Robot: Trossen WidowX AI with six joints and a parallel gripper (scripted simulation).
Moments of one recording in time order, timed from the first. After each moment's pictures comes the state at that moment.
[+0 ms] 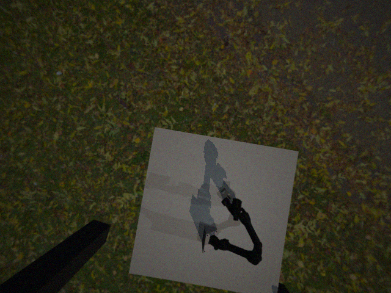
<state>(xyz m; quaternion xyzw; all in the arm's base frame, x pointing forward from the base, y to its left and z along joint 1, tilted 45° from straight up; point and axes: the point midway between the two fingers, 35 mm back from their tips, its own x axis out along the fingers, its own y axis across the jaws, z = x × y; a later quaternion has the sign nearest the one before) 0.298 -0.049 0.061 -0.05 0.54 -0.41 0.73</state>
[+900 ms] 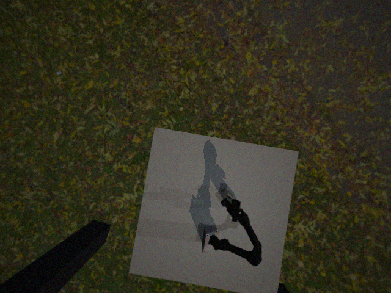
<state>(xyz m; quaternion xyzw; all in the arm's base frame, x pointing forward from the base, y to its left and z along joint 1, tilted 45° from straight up) 0.291 -0.046 0.057 -0.05 0.54 -0.41 0.73</state>
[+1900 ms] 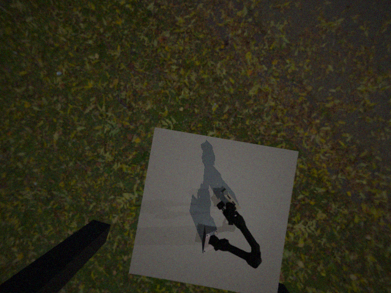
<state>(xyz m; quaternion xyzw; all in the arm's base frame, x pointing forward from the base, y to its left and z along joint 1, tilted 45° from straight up) 0.259 -0.031 0.036 -0.06 0.53 -0.41 0.73</state>
